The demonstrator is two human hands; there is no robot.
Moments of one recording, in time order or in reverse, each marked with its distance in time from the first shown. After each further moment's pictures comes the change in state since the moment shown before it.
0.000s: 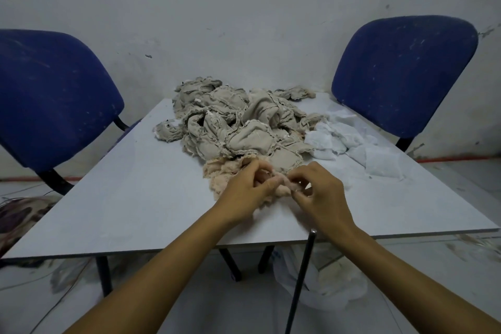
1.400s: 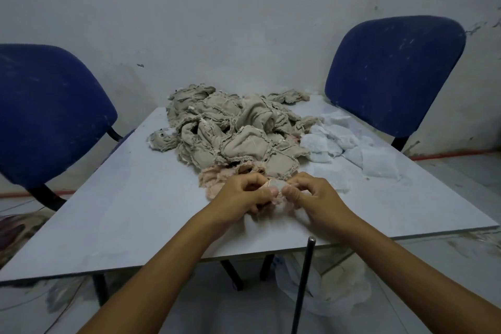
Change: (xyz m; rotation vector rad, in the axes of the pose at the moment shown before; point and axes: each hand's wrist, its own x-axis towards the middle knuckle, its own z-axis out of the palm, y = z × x) left_hand 0.002 0.000 -0.013 -0.187 -0.180 -0.093; right_hand 0.008 0.013 -0.003 0.520 -0.296 0.344
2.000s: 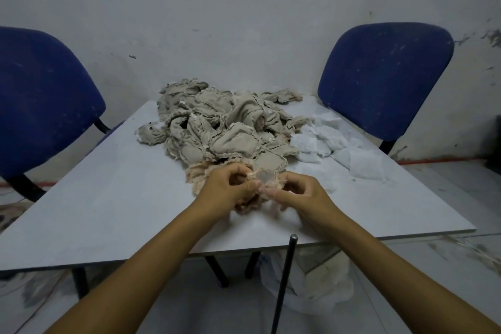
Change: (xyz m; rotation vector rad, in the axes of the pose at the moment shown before) left_hand 0.007 -0.004 0.007 0.040 0.217 0.061; right_hand -0.003 0.002 -0.005 0.218 -0.097 0.020
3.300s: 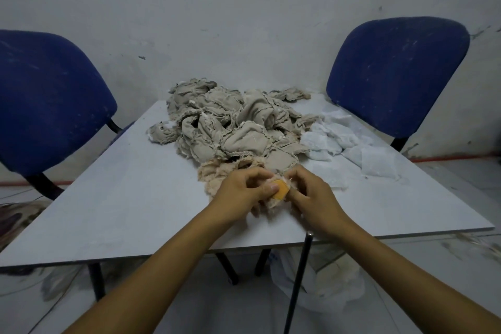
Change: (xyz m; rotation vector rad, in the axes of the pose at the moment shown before) left_hand -0.011 0.005 0.003 -0.006 -0.084 0.003; right_hand 0.001 0.004 0.014 -0.346 0.176 -0.014
